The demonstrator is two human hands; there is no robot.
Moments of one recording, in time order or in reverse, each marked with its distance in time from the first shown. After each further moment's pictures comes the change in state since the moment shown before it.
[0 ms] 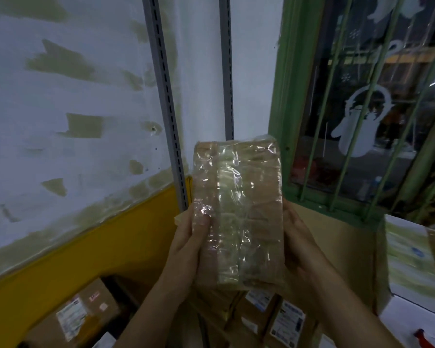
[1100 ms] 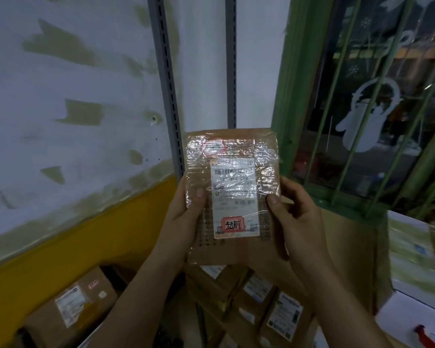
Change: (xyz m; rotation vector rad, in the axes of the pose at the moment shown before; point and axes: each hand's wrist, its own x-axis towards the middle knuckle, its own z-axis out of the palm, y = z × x) left_hand 0.028 0.011 -0.008 0.046 0.012 -0.006; right_hand -0.023 -0.023 0.024 -0.313 0.116 -0.378
